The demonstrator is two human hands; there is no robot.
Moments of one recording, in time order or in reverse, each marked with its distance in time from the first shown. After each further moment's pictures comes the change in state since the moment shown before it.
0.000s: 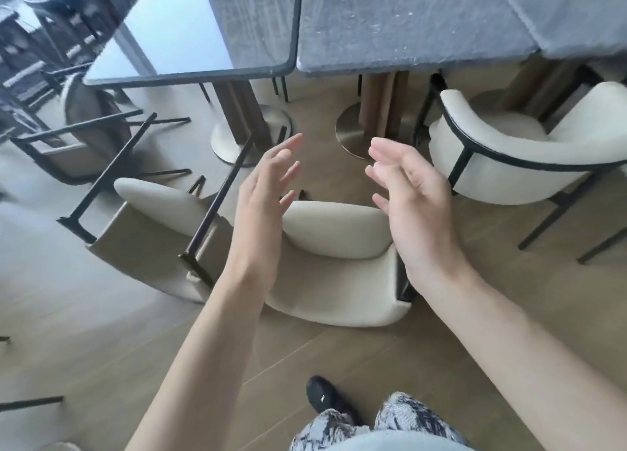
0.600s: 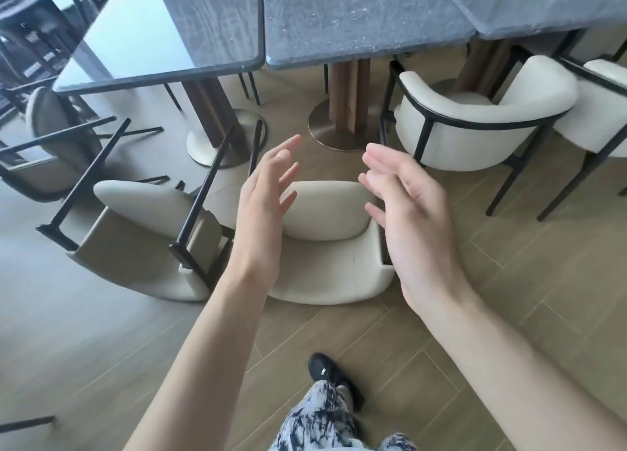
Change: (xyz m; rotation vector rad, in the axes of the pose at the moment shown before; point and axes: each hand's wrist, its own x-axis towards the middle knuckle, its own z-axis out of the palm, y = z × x) left_hand -0.109 -0.014 -0.017 -0.016 -0.096 0.003; right_hand -0.153 0.000 -0.009 0.057 0.090 -0.028
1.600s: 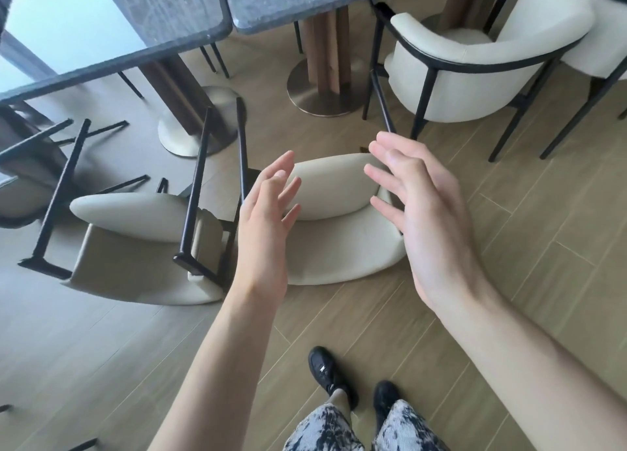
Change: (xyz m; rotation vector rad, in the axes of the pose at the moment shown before) left_hand 0.072 -0.047 -0.067 -0.012 -0.046 -0.193; right_hand 0.040 0.035 0.070 -0.021 0.146 0.142
